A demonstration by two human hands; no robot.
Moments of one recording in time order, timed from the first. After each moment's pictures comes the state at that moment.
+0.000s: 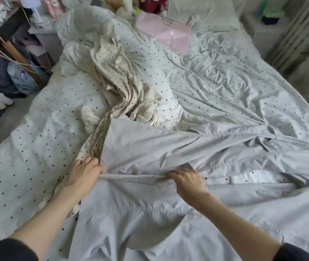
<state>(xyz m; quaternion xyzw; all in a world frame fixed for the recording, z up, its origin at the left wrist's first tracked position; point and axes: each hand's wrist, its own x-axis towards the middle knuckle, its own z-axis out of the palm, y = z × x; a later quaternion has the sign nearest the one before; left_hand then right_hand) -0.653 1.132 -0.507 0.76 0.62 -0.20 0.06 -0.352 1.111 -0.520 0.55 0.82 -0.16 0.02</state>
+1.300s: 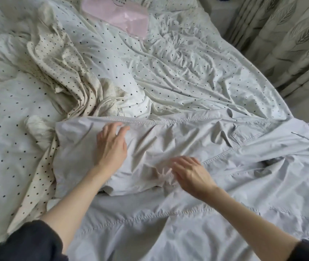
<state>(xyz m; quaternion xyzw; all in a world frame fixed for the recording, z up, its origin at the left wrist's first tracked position) -0.511 1.218 -0.517 0.80 0.57 0.19 0.06 -0.280 1.114 -0.530 0.56 0.81 -0.07 -0.14</state>
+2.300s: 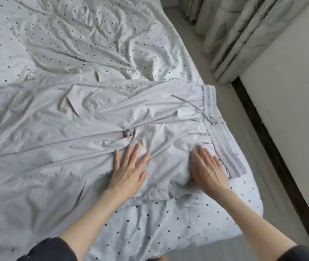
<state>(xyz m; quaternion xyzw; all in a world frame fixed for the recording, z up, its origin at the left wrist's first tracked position) -0.056 0.986 -0.579 0.85 0.48 -0.13 0.16 0.193 0.919 -0.572 0.74 0.64 -0.20 0.04</state>
